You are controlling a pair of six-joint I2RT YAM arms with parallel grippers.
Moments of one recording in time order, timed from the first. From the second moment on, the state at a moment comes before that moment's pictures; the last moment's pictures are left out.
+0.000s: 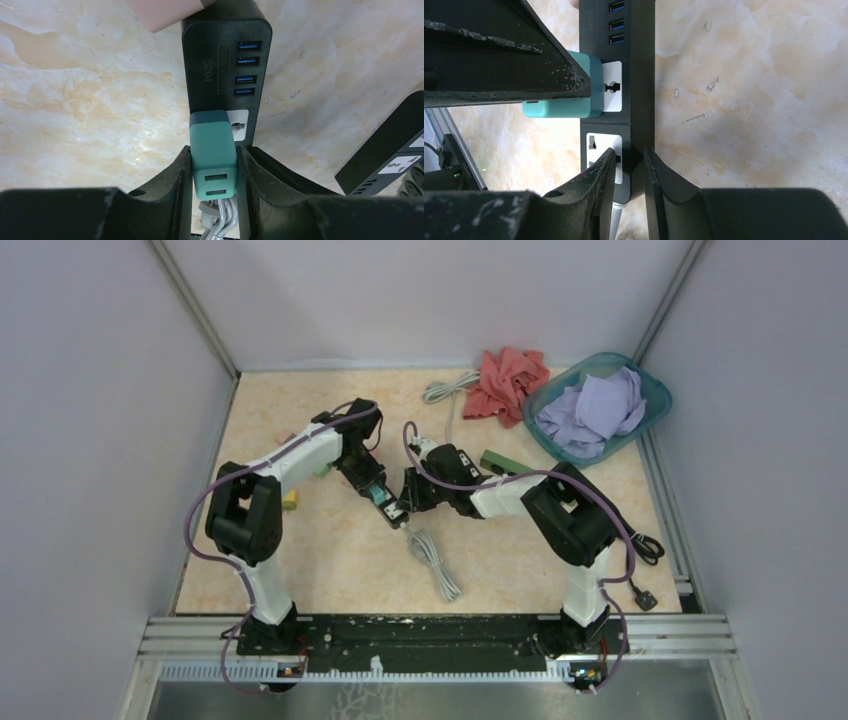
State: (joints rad) left arm -0.46 1.86 1.37 -0.90 -0.03 -1.11; right arm 0.76 1.90 1.00 0.30 -0.30 0.49
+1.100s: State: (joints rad) left arm -0.48 1.78 1.35 -0.93 -0.03 -1.10; right arm 0.76 1.90 0.99 0.30 -0.29 0.46
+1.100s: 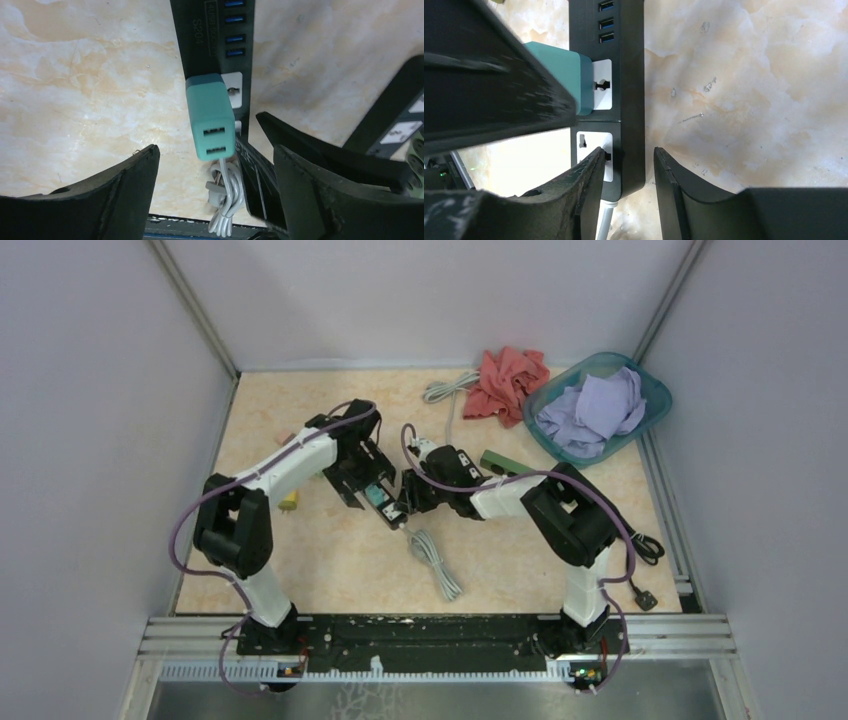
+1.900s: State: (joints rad) left arm -0.37 1.25 1.13 -0.85 -0.22 -0.86; right arm 0.89 1.84 0.98 0.27 -0.18 0.22
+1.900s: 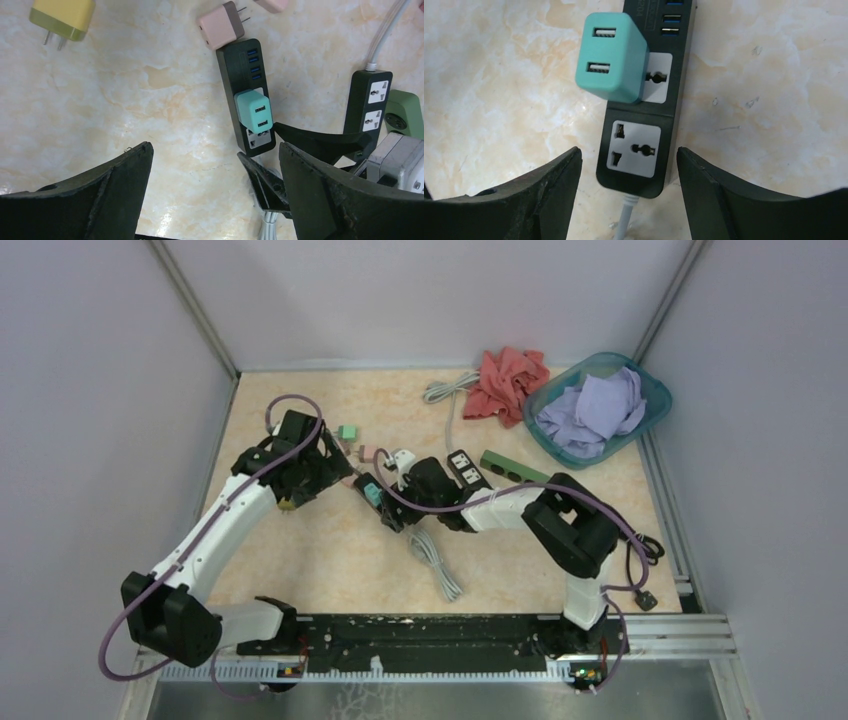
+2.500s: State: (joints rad) left arm -0.35 1.32 1.13 -0.84 -0.27 -0.71; right arm 0.84 1.72 0.83 0.22 -0.10 0.05
